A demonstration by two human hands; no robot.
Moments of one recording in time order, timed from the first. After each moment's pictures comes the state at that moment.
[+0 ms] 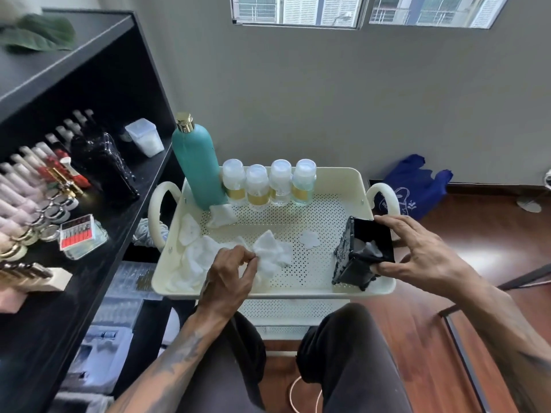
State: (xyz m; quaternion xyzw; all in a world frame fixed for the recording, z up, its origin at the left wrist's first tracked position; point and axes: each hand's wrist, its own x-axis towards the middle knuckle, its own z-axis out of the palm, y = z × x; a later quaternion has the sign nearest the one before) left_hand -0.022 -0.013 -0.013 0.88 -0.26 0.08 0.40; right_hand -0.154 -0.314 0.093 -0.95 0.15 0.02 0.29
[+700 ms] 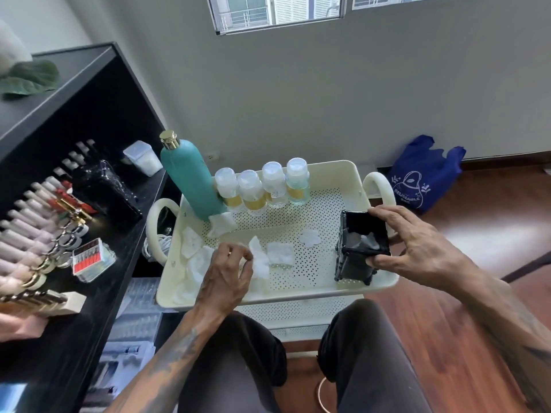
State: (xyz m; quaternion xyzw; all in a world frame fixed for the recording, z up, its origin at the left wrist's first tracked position) left_hand -0.003 -0.012 -0.007 0.91 -0.30 0.03 0.28; right_hand -0.158 -0.321 0.074 -0.94 0.14 -0.01 0.32
